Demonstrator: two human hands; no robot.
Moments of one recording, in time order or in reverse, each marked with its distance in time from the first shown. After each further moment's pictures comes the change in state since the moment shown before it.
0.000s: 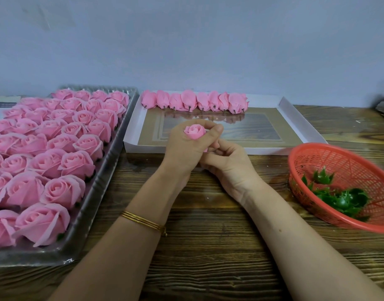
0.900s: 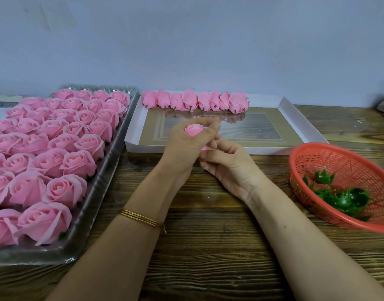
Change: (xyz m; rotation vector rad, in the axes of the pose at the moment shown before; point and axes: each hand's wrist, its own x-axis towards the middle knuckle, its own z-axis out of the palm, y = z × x) left_hand 0.004 0.001 -0.005 -0.057 -0.074 -0.002; right_hand 0.003 -0.006 -0.007 0.137 -0.079 0.107
